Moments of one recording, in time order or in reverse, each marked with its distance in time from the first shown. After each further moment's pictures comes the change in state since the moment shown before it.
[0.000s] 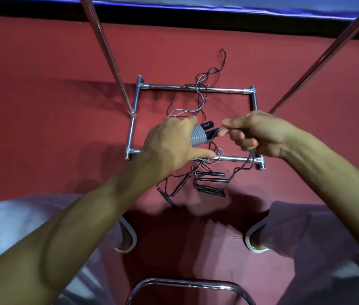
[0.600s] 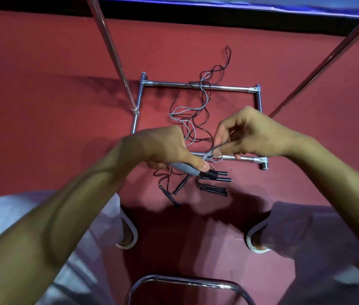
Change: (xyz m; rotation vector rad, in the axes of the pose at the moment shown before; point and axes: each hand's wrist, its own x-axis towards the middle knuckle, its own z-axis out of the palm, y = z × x) left_hand 0.000 -0.014 -0.028 -0.228 -0.700 -0.217; right_hand -0.004 0.003 0.002 -0.666 -0.185 -0.464
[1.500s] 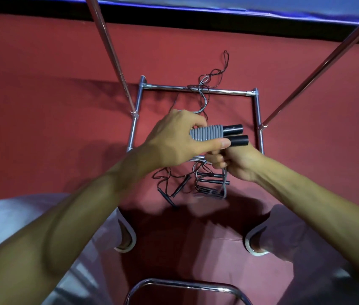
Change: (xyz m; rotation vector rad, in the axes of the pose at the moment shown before) left_hand 0.006 0.009 0.015 -0.095 0.657 0.502; right_hand 0.021 0.016 0.059 0.862 0.246 0.333
